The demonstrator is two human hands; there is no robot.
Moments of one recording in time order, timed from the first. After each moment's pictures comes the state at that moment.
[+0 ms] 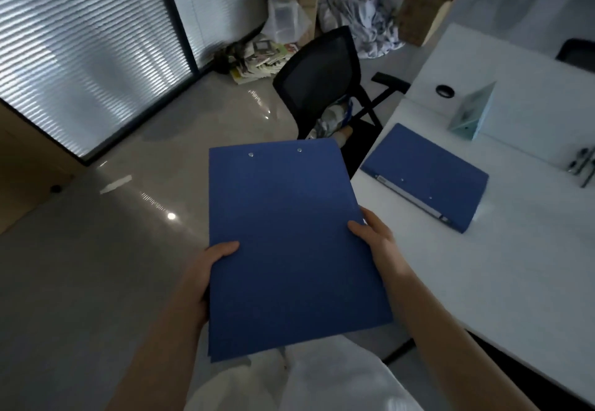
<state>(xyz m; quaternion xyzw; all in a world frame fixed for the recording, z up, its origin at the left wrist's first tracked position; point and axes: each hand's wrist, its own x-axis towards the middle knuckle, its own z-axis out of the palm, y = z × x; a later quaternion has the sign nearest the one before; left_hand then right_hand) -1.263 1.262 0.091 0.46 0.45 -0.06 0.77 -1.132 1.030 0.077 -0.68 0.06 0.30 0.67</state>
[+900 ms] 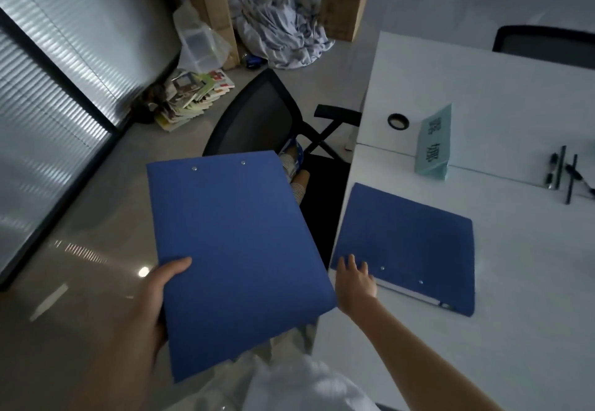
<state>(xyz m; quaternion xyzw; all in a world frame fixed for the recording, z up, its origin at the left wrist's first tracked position) -0.949 1.356 0.083 0.52 0.44 -0.08 0.73 -0.886 1.069 -0.062 -0.94 0.02 0.35 0.02</state>
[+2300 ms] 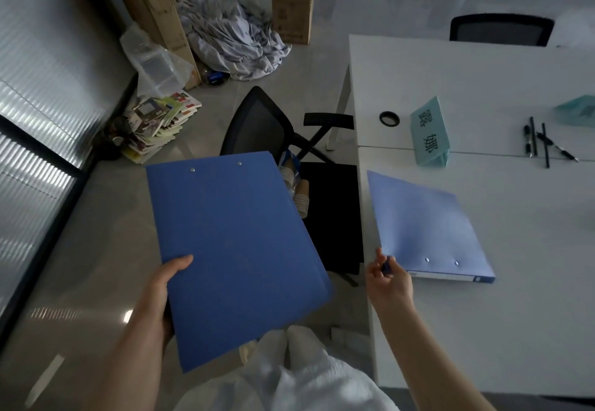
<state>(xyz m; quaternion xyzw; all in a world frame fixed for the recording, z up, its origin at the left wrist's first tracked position) -0.869 1.481 0.081 0.55 0.36 -0.16 0.74 -0.876 1.141 -0.020 -0.08 0.50 -0.10 0.85</state>
